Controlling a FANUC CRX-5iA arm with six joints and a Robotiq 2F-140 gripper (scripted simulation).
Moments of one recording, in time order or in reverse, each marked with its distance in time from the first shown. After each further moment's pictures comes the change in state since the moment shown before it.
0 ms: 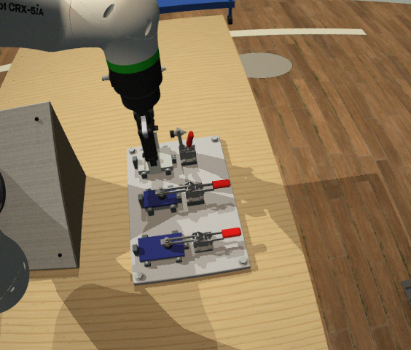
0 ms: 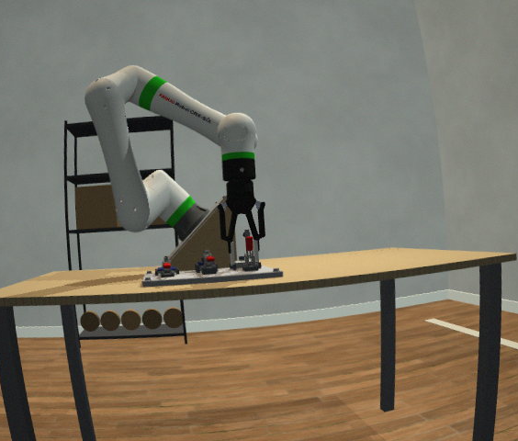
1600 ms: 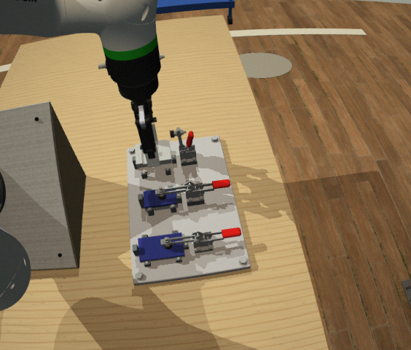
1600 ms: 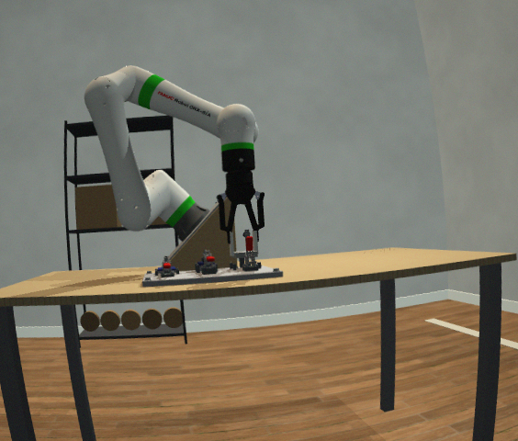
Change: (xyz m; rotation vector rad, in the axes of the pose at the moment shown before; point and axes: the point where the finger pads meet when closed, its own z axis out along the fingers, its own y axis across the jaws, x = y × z) arm 0.000 0.000 -0.027 0.000 -0.001 0.000
